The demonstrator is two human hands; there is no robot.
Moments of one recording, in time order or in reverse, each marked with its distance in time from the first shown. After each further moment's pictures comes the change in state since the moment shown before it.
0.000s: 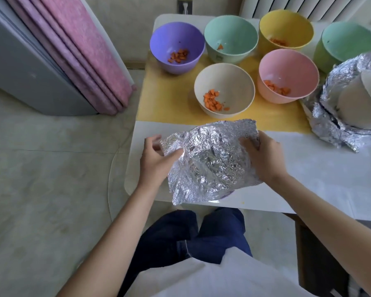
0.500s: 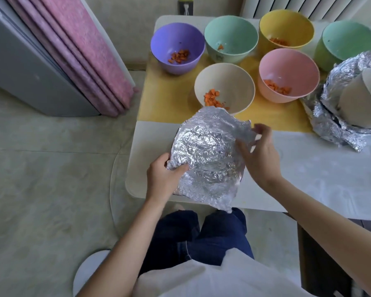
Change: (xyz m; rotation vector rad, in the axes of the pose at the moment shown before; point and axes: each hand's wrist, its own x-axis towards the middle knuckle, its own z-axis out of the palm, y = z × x) left_hand -0.028 -0.014 0.010 0.070 -0.041 0.139; right_hand -0.013 -0.008 0.008 0.116 0.024 0.005
